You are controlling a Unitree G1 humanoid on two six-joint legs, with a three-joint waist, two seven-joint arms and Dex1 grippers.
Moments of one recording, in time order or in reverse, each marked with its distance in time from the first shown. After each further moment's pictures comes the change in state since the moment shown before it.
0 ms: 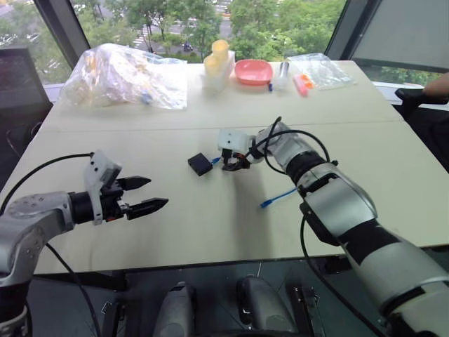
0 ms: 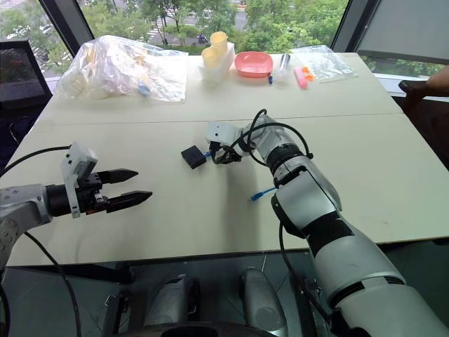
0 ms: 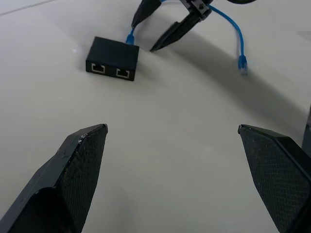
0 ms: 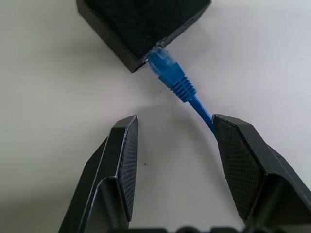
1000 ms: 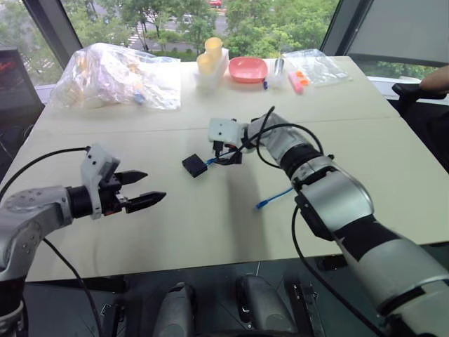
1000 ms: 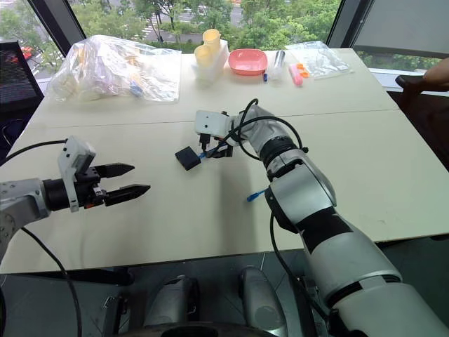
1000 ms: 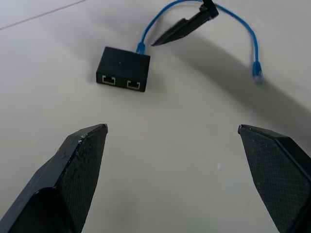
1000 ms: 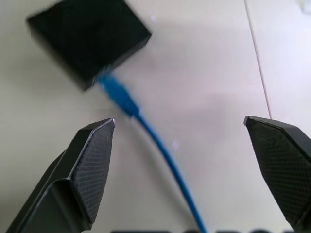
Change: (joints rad) left arm -0.014 0.033 -0.015 0.013 -0.028 -0.001 0.054; right arm -0.067 0.049 -0.105 0.018 -0.136 -0.087 -0.114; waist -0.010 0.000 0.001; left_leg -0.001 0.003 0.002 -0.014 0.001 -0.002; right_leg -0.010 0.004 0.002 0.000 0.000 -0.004
